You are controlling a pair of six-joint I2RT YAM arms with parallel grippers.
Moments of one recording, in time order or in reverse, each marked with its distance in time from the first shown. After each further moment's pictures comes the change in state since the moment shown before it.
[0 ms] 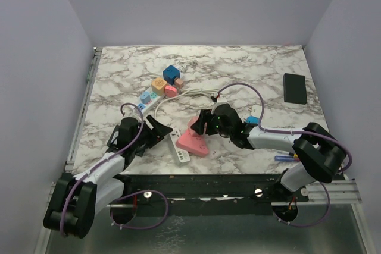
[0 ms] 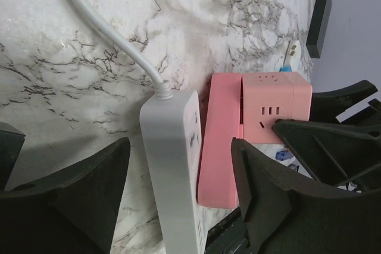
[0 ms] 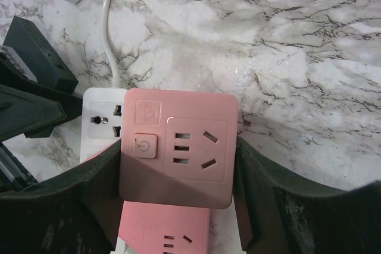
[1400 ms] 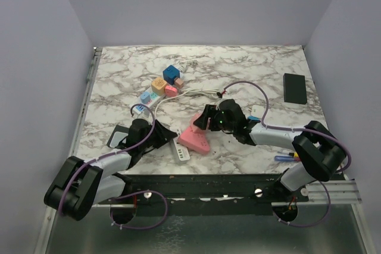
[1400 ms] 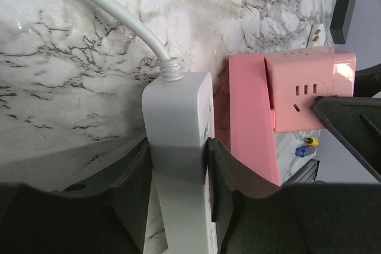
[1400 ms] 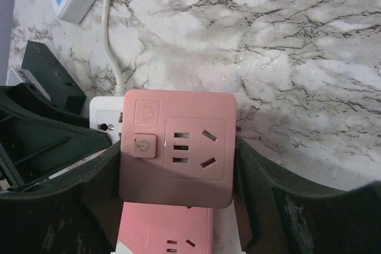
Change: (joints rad) left arm -0.158 0.171 -0.008 0.145 -0.109 -0.020; right arm -0.070 0.007 0.002 -0.006 -0.060 0.074
